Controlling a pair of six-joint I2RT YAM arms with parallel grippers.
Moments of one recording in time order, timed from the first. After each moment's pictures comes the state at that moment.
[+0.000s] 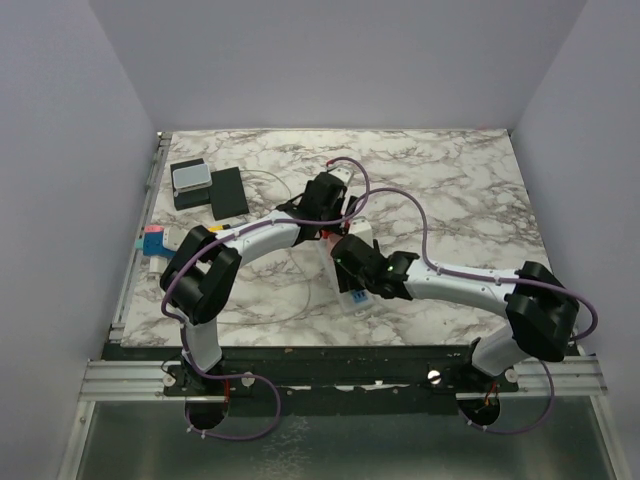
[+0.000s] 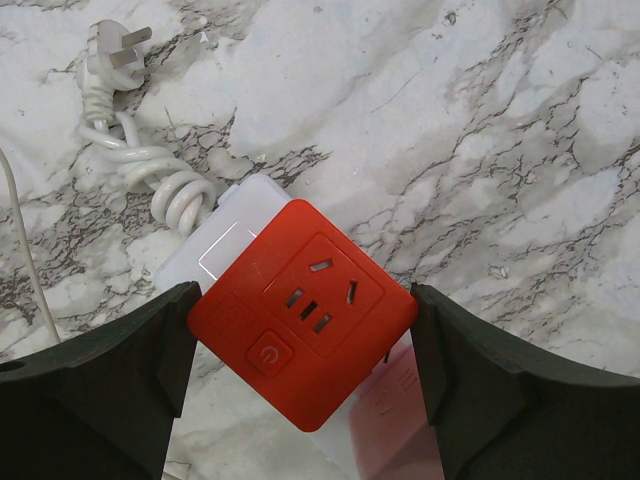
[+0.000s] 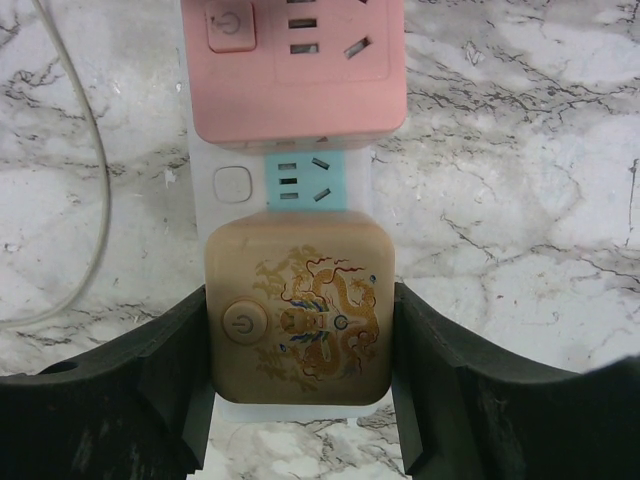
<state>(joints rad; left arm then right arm) -0.69 1.83 1.25 -0.12 -0.19 -0.16 0.99 1.50 0.92 -0.36 0.42 0.56</state>
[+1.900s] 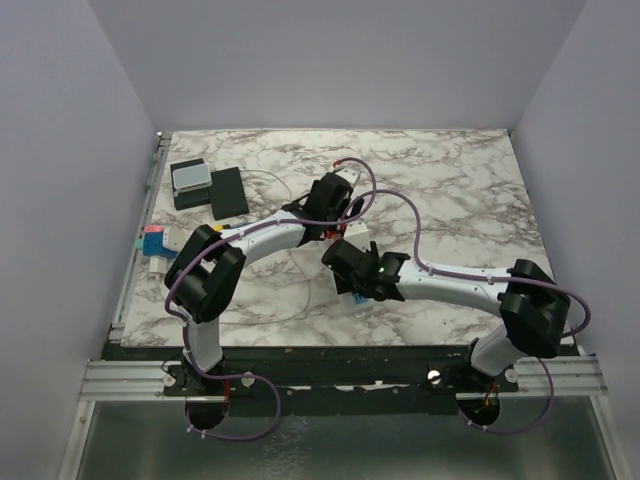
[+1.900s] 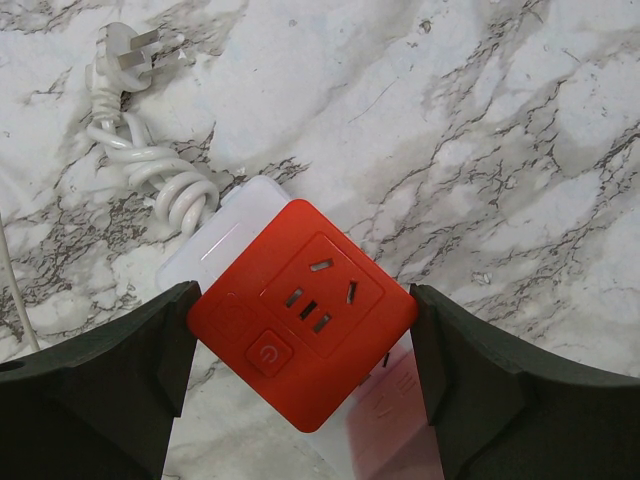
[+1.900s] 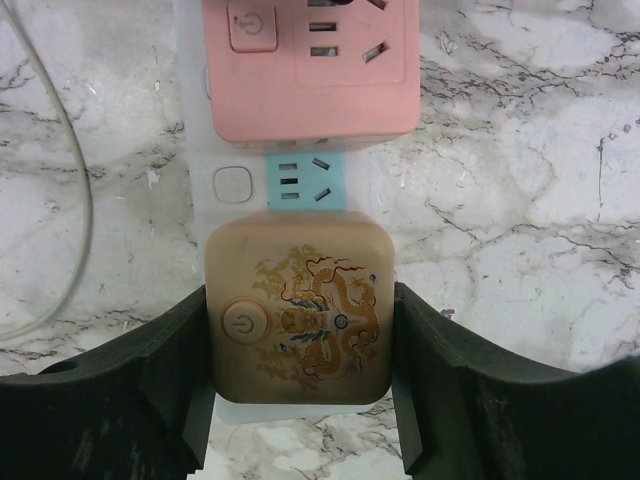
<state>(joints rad) -0.72 1.86 1.28 -0.13 -0.20 -0.14 1.05 1.56 1.00 -0.47 0.53 0.63</state>
